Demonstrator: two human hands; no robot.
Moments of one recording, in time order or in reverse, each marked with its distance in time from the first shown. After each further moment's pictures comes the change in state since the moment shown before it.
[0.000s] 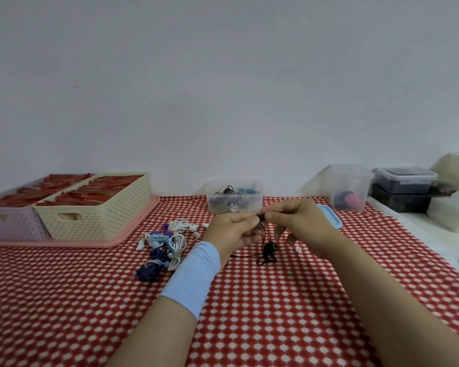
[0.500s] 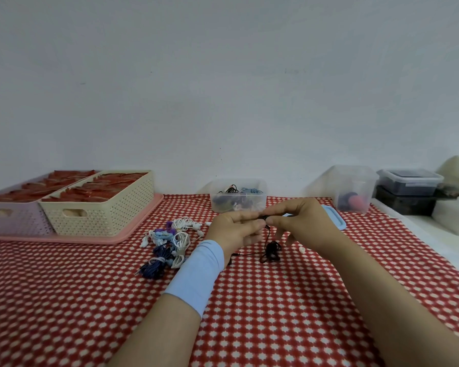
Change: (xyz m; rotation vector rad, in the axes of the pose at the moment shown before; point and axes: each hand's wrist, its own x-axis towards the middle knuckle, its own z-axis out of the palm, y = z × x) left_hand -0.004 0.003 -0.001 0.046 0.042 0.017; right_hand 0.000 0.000 0.003 -0.084 -0.006 -0.073
